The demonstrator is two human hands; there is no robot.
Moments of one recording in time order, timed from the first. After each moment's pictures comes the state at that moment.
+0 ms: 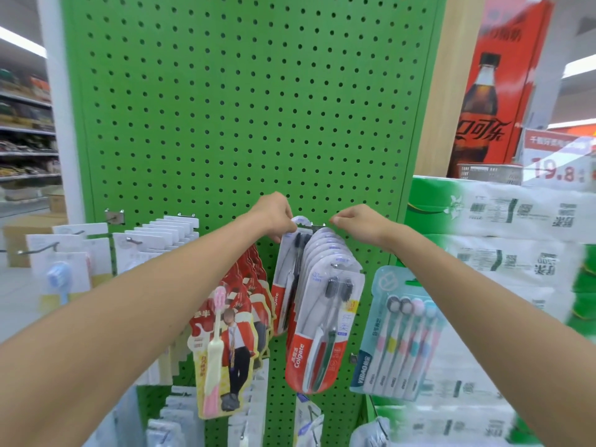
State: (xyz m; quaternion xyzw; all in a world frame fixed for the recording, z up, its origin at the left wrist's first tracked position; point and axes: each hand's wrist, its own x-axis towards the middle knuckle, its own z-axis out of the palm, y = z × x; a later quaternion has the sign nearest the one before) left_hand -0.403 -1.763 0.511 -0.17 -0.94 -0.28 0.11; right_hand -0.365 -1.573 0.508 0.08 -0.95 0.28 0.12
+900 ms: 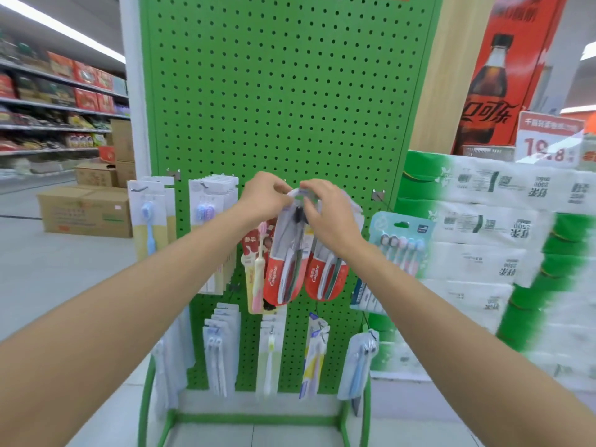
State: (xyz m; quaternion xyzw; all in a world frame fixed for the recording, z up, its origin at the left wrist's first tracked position) left_hand -0.243 -1.828 0.480 -0.15 -0.86 -0.45 0.18; right_hand -0.234 -1.684 0.449 0.19 -0.87 0.27 0.37
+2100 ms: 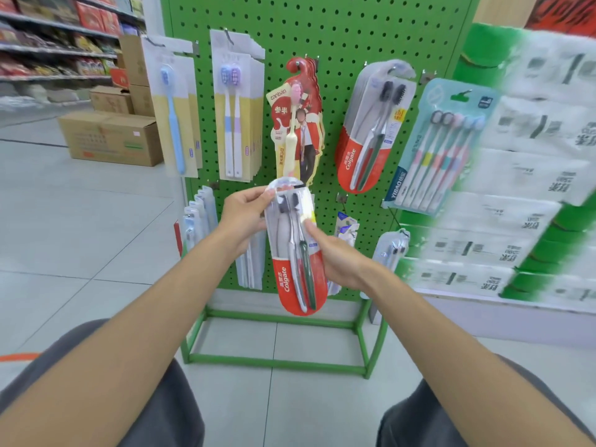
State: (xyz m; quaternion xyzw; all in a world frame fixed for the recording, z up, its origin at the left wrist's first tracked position) left_hand -0.196 -1.880 0.246 0.00 -0.65 -0.75 0.07; right_hand -0.177 -1.704 0.208 0.04 -0.73 0.64 -0.22
